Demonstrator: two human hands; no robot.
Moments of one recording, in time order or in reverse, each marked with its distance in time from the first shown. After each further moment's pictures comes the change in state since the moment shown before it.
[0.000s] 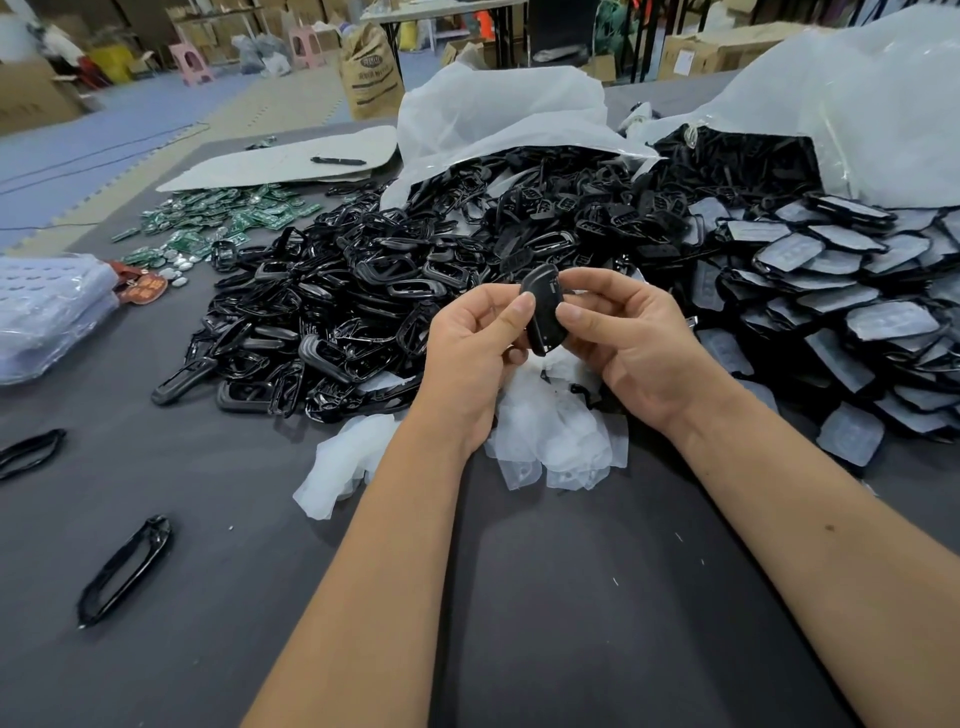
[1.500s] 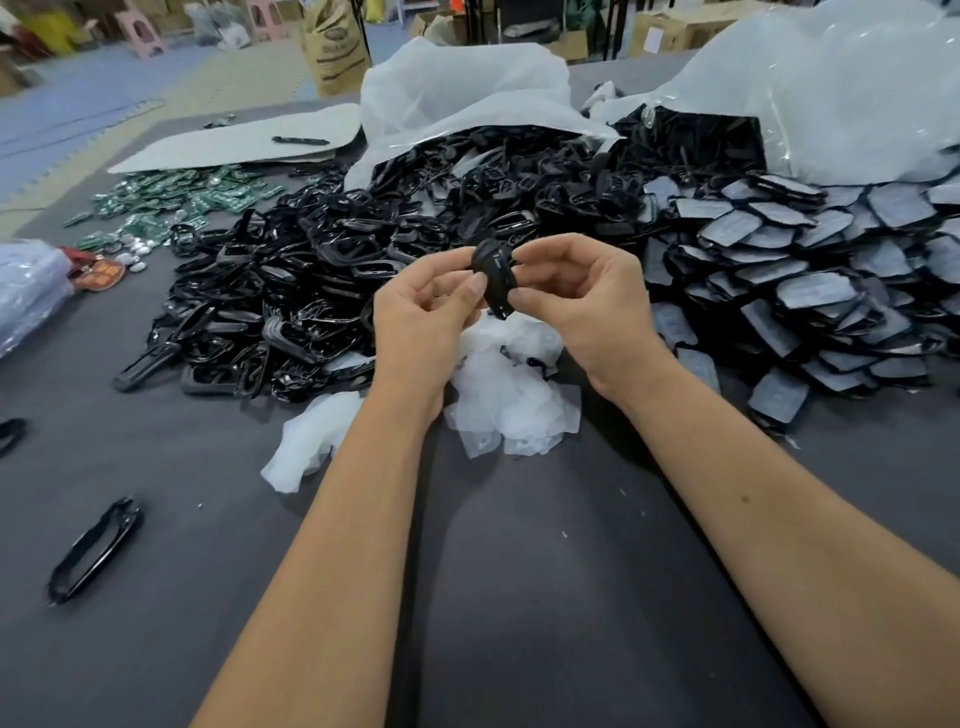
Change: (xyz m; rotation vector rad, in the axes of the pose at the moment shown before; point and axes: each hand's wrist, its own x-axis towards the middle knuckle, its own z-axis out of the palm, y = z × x) left_hand -0.004 0.008 0.000 0.113 0.151 0.053; right_hand -0.013 -0.007 0.010 -0.497 0.144 -0.273
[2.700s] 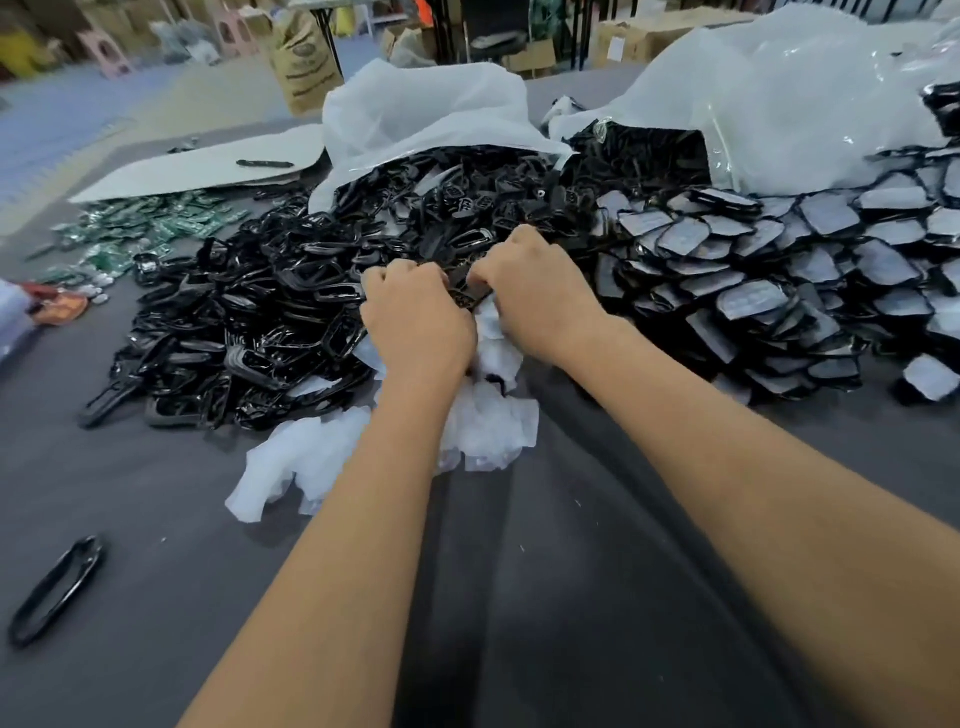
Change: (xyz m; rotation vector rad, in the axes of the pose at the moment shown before) left_hand 0.024 0.014 0.049 1.326 0.105 0.094; right_hand 0.043 -0.020 -0.007 -1.433 -0.347 -0.261
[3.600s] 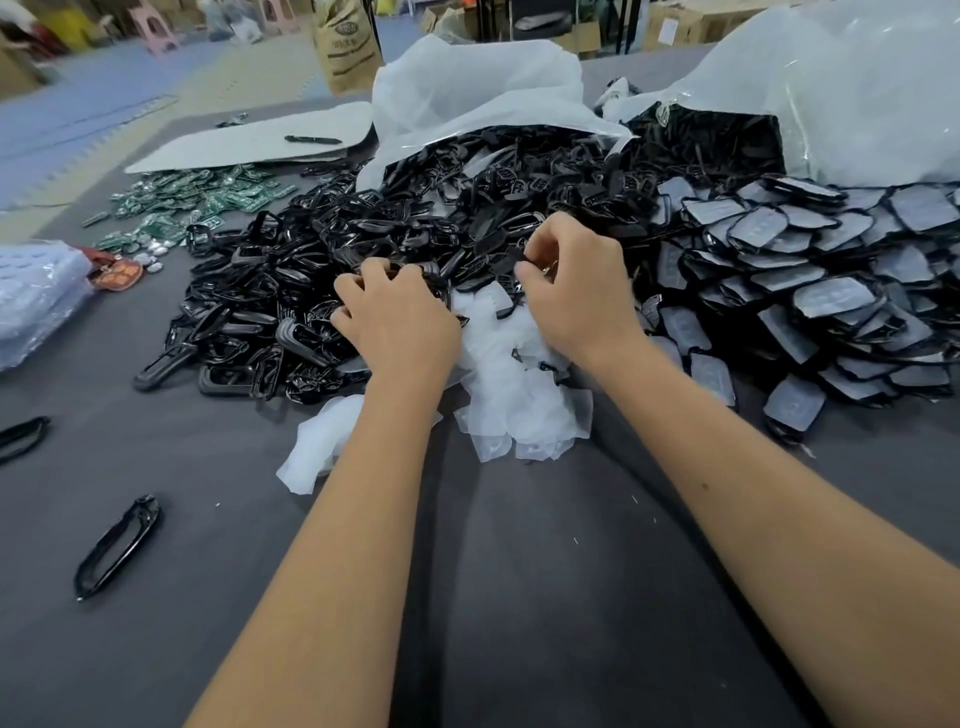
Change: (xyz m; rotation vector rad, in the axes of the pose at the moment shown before) left_hand 0.003 -0.058 -0.007 0.098 0.049 -0.160; right_hand -0.002 -0.024 0.021 0.663 0.339 0.284
